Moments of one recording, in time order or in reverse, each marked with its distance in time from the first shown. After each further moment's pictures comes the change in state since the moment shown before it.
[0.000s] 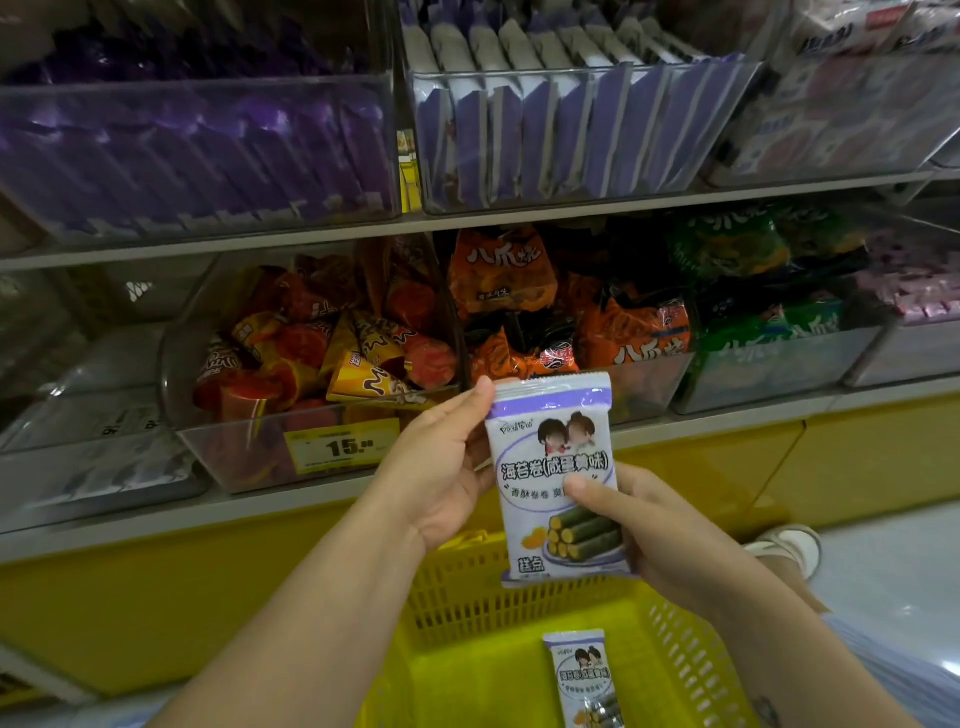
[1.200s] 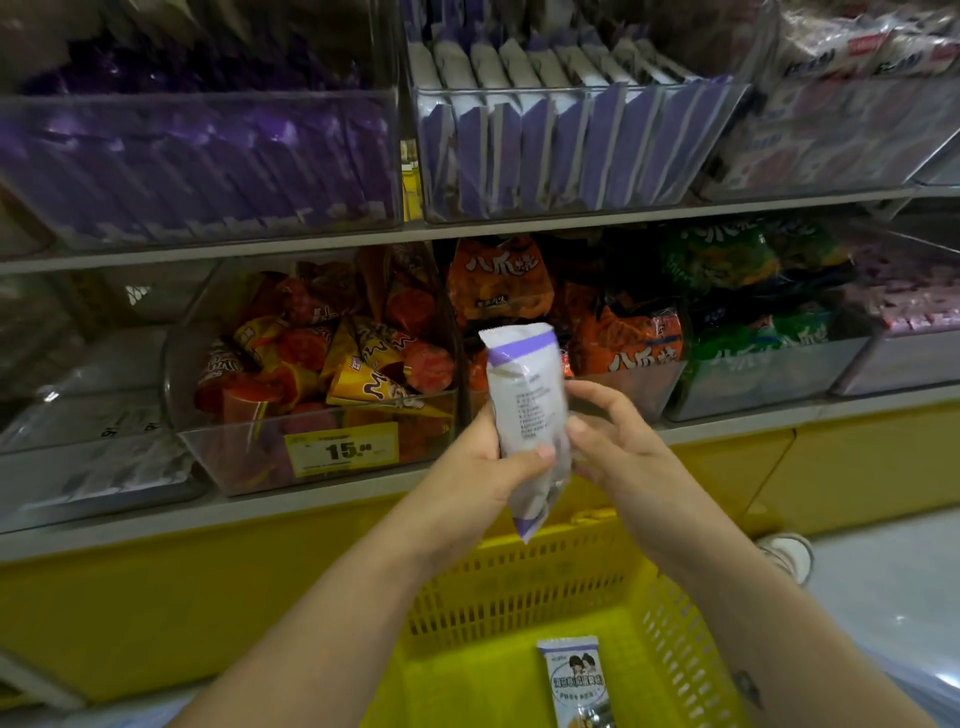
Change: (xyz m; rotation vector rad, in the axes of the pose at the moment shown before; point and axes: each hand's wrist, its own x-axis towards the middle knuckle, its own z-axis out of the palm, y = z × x) left_hand -0.009 -0.016 0.007 0.344 -0.276 0.227; right_hand 0.014 -0.023 0.010 -0.138 0.240 -0.258
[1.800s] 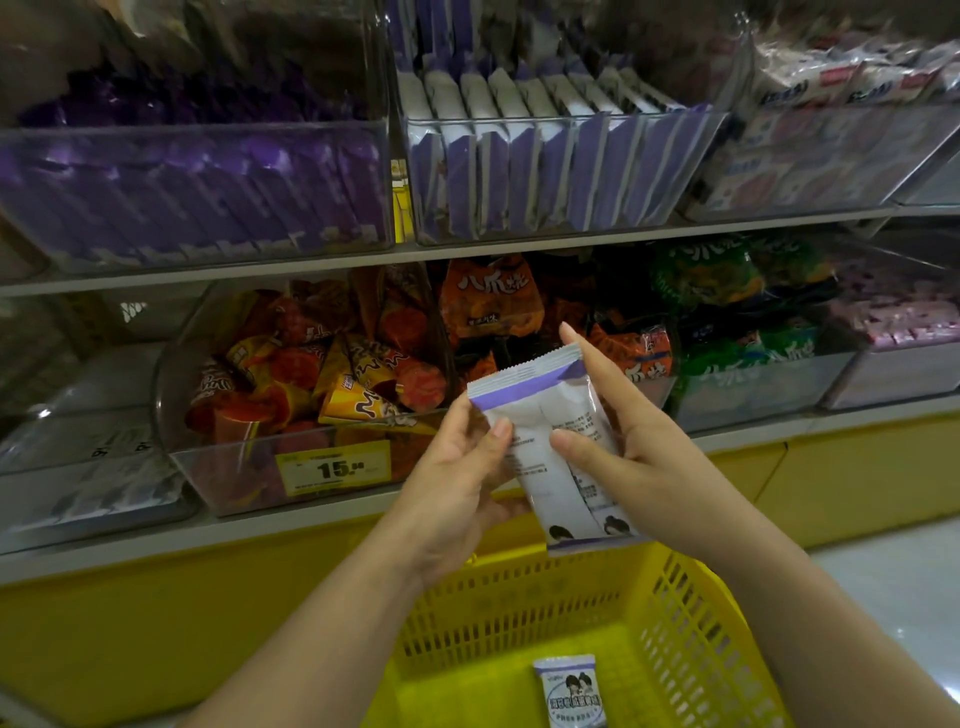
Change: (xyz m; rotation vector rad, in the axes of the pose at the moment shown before) left_hand 0.003 0.003 -0.003 -0.271 0.055 -0.014; right_hand -0.006 -0.041 -0.010 -0.357 -0.181 -0.303
